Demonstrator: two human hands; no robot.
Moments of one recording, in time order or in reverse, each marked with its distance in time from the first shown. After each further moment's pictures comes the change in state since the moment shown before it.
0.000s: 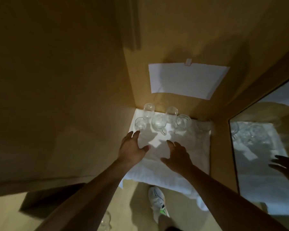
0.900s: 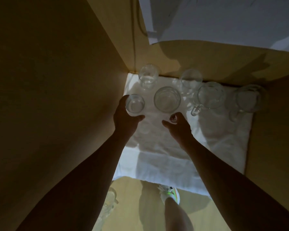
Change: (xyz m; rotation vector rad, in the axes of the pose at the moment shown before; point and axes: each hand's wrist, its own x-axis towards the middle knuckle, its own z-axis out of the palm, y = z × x) left_hand 0.219 -0.067 0.122 -0.327 0.239 -0.136; right_hand 0.242 0.047 0.112 0.792 0.027 0.308
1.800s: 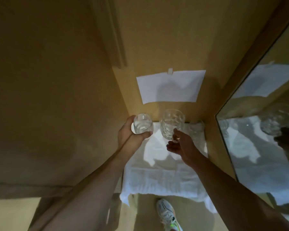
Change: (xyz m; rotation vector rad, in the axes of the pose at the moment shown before) left_hand -0.186 0.132 -0.175 -0.309 -0.096 0.324; right_hand -0.285 -0.085 -0.116 0.792 -0.048 -0.041
